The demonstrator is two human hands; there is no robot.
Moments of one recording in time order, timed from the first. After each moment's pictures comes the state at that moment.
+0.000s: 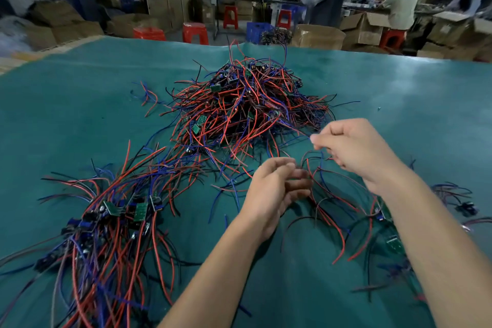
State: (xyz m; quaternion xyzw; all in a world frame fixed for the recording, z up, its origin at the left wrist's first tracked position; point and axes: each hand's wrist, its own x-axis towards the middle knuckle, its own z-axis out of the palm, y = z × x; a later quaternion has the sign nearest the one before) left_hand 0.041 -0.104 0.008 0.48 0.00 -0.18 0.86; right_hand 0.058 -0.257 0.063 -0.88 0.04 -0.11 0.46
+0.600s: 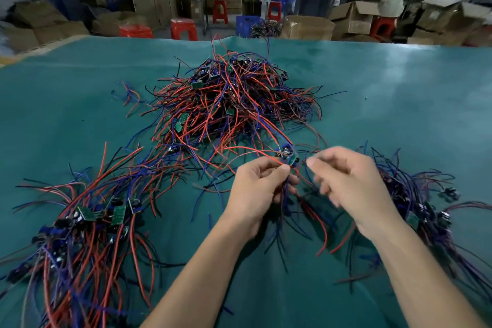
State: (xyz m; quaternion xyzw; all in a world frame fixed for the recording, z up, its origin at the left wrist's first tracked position) left_hand 0.036 -0.105 0.001 0.59 -0.07 -0.15 0.79; right_hand 0.004 -0.267 0.009 -0.81 0.09 -0.15 0.57
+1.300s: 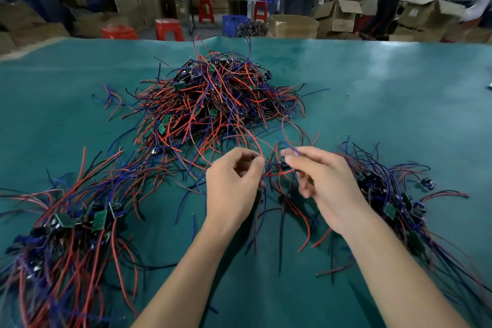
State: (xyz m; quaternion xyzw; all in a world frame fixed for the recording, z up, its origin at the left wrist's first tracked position) left_hand 0.039 -0.100 -0.006 0.76 -0.08 0.09 0.64; right_hand 0.007 -0.255 0.010 -0.67 0.12 -0.10 0.72
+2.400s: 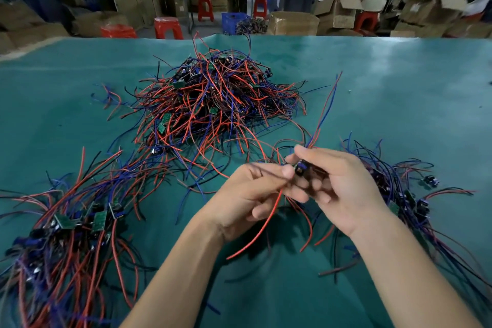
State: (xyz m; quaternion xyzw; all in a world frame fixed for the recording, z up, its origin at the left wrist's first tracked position) left_hand 0.036 -0.094 -0.003 0.48 -0.27 -0.34 0.76; right_hand -0.007 -0.252 0.029 -0.60 0.10 -0.05 0.79
